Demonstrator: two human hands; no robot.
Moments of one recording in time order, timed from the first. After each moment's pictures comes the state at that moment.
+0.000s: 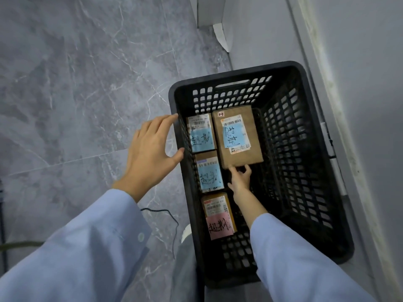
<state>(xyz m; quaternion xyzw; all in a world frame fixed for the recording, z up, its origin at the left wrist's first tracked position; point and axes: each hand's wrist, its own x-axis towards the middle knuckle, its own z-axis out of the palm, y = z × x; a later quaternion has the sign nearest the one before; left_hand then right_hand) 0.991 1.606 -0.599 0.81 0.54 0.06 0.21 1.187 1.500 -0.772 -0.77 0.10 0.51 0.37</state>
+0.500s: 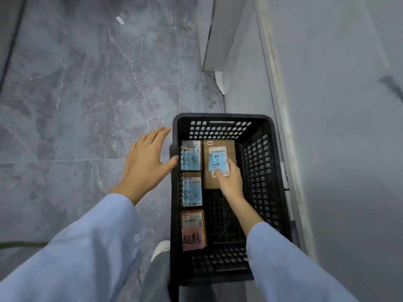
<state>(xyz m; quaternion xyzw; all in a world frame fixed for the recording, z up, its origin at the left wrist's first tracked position) 0.994 1.589 -0.532 0.75 0.61 0.10 0.23 1.217 1.536 -0.625 -0.80 -0.33 0.43 0.24</state>
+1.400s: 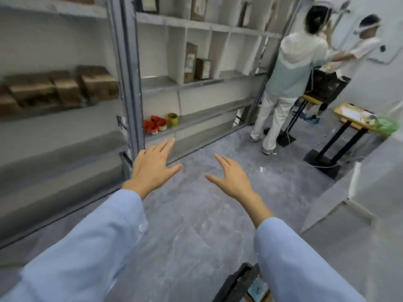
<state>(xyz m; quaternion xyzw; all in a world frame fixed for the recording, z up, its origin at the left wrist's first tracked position) 0.718 1.379 -0.217 0.45 0.88 0.16 -0.02 0.887 1.554 -0.233 -0.31 -0.94 0.15 0.06</state>
